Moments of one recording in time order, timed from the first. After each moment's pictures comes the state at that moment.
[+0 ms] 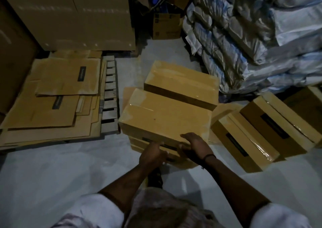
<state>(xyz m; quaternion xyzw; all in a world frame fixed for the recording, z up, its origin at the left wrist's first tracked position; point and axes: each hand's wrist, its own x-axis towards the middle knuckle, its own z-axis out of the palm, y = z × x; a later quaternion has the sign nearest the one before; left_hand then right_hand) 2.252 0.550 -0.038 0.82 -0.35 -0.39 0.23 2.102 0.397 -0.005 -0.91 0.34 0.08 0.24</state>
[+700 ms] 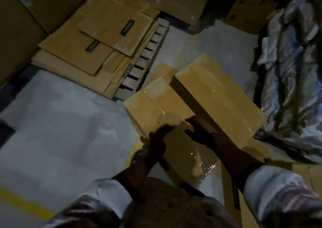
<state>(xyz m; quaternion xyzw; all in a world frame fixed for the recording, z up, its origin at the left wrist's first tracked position) 2.276 0.392 -0.129 0.88 -0.04 -0.38 0.27 2.284 0.165 -0.060 -0.95 0.05 0.27 0.12</state>
